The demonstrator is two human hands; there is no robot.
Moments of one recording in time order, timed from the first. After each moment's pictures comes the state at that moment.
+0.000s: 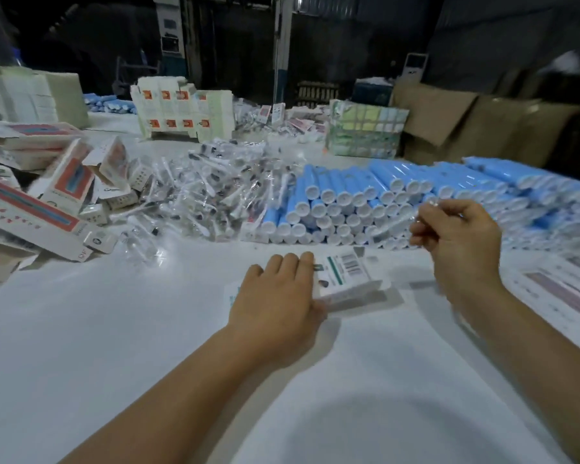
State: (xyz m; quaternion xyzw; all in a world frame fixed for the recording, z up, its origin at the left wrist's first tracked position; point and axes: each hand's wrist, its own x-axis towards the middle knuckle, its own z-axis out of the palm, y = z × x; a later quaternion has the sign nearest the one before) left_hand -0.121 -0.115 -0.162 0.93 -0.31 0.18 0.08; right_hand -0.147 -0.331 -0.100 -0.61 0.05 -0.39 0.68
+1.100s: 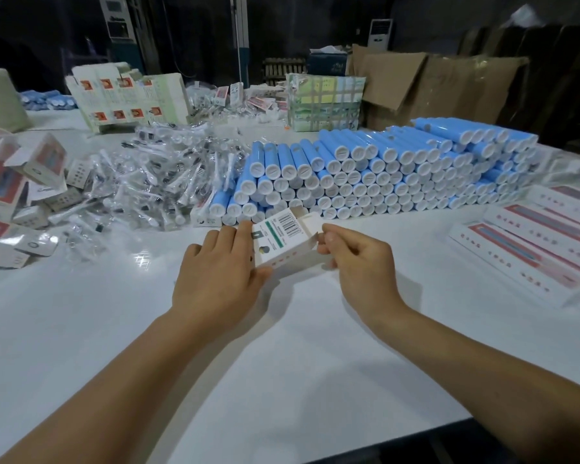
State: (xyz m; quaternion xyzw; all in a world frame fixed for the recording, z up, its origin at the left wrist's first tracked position) left_hand -0.119 -0.123 -0.159 0.94 -0.27 0.21 0.07; right_hand -0.174 -0.301 -0.166 -0.73 0.12 -0.30 0.61
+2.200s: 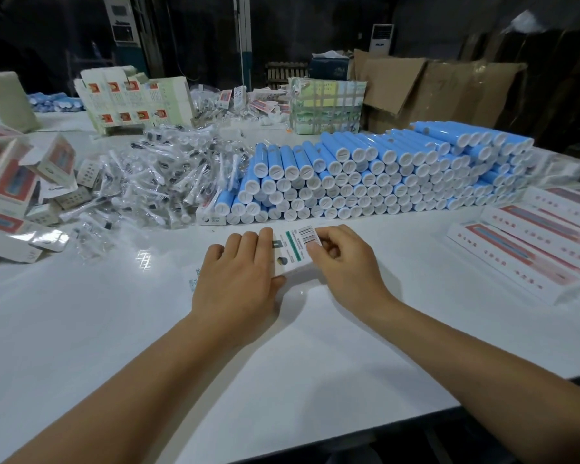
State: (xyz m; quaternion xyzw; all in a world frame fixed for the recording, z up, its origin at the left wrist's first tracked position) left_hand -0.146 -0.134 -0.160 0.92 -0.29 0.25 0.04; right_hand -0.177 -0.295 -0.161 -0.84 0.03 -0.30 0.45
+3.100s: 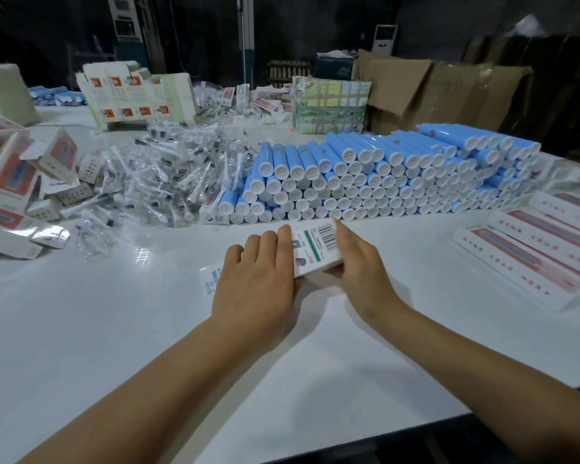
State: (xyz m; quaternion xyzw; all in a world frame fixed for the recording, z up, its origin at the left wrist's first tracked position) left_hand -0.158 -0.144 -0.156 0.92 -0.30 0.24 0.03; right_hand -0.182 -0.293 -0.160 -0.71 0.02 -0.20 0.67
